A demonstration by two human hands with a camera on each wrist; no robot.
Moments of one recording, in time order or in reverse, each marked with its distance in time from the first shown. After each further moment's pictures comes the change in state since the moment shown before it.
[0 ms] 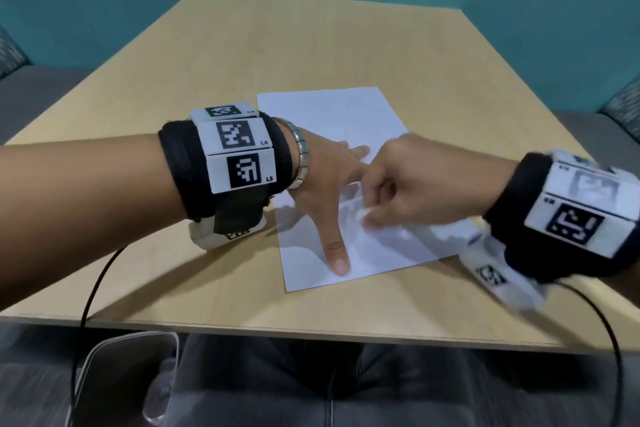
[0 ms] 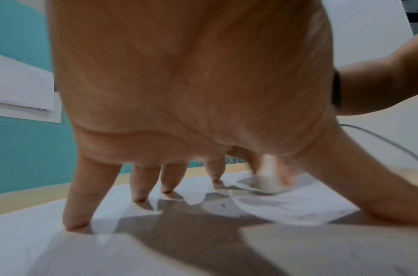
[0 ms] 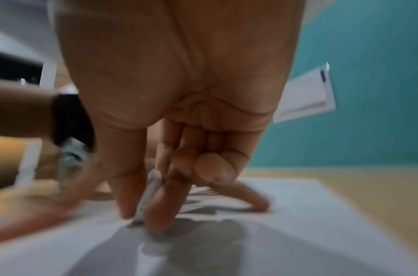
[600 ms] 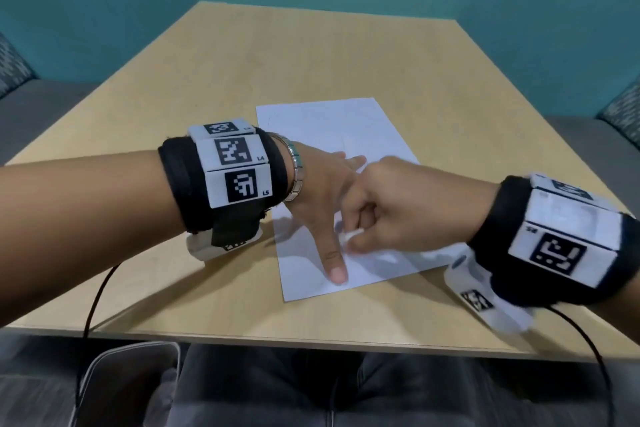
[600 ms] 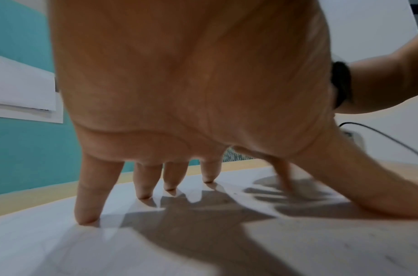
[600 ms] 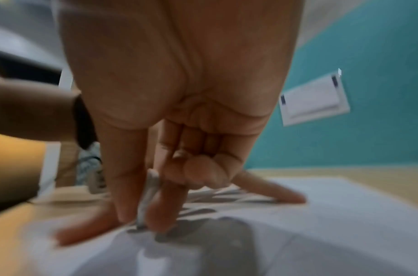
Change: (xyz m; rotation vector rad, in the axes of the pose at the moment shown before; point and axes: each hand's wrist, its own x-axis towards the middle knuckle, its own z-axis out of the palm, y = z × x) left_hand 0.000 0.002 0.001 -0.032 0.039 0.045; right_hand 0.000 -0.011 0.008 0.017 -0.010 -0.079
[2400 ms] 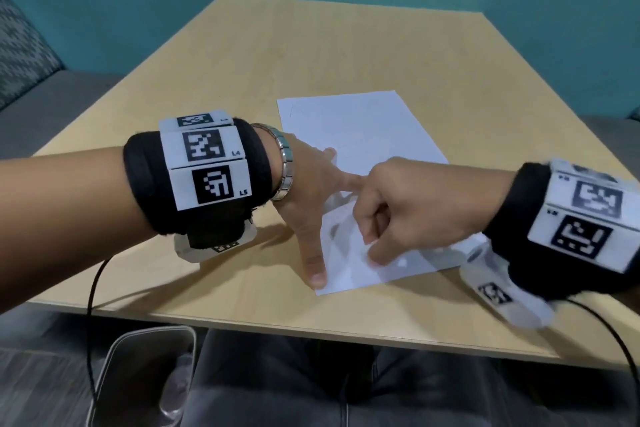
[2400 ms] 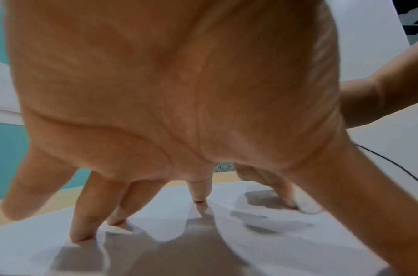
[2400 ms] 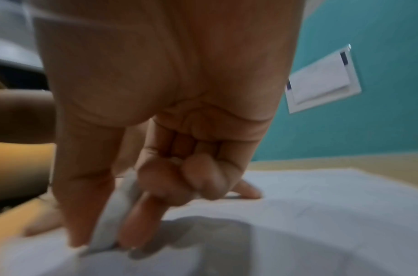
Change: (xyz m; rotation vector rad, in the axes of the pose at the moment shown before) left_hand -0.029 -0.012 0.007 0.194 -0.157 -0.321; right_hand 0.009 -0.014 0.001 0.009 -0.181 0.053
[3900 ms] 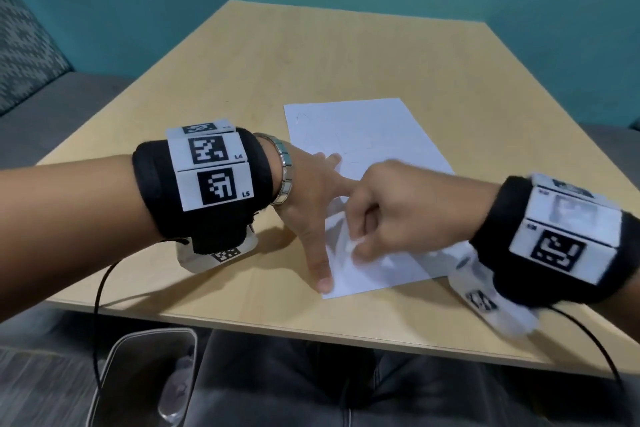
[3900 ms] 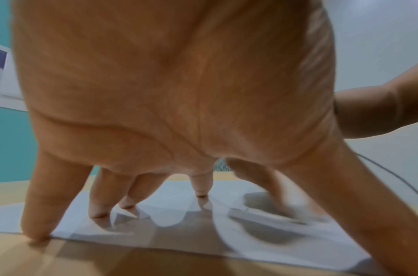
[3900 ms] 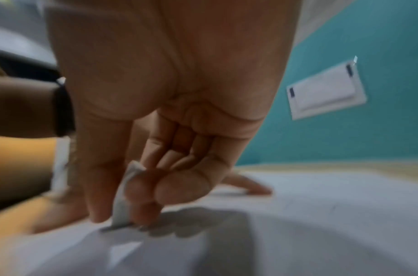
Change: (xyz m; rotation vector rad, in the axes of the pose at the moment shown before) left_hand -0.003 -0.008 0.006 -0.156 0.051 0.064; right_hand 0.008 -0.010 0.003 0.058 0.069 -0.022
